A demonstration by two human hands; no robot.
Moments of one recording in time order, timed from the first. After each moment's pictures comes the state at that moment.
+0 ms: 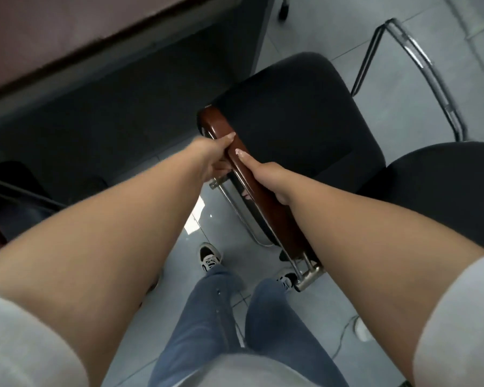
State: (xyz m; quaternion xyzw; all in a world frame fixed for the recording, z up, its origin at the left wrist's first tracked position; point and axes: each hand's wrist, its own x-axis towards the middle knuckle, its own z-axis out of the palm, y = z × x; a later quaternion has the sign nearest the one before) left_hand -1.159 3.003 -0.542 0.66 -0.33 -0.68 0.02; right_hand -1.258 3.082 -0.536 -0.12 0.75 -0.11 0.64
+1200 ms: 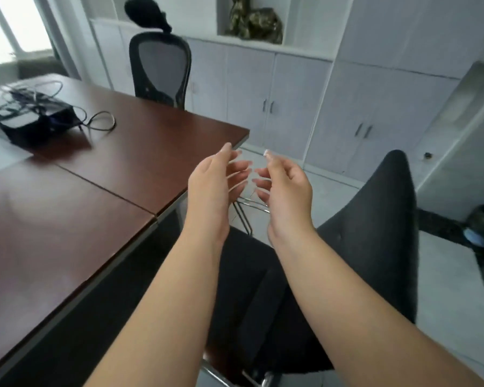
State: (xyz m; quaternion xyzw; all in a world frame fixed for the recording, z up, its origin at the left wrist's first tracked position) left_hand -1.216 3.101 -0.208 0.27 -0.49 -0.77 0.30; right_hand -1.260 3.169 -0.213 -0.05 0.60 -0.78 0.14
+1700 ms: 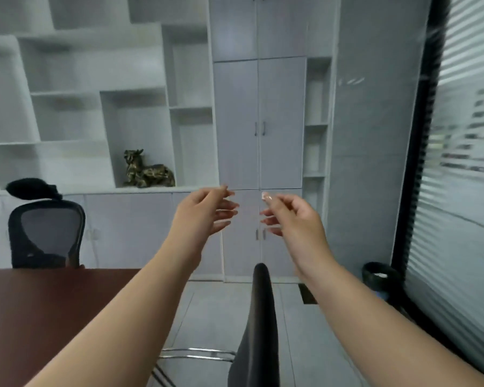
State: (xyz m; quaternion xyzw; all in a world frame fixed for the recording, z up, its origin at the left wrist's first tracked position) left_hand -1.290 3.225 -0.033 -0.01 -0.67 -0.71 0.23; right_hand -1.310 3.359 -0.054 -0.16 0.64 -0.74 -0.13
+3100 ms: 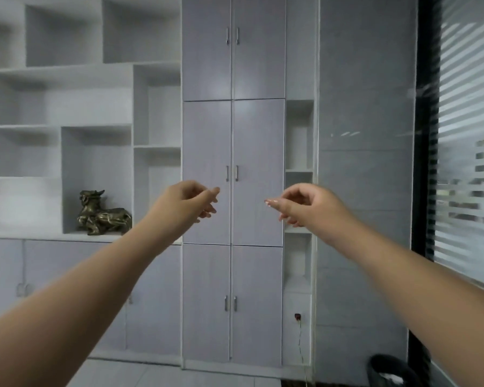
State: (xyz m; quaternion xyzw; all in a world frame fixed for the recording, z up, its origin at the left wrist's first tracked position) left_hand -1.667 3.380 0.035 -0.08 -0.80 -0.50 0.33; right_hand -1.707 3.584 0.033 -0.34 0.75 -0.53 -0.20
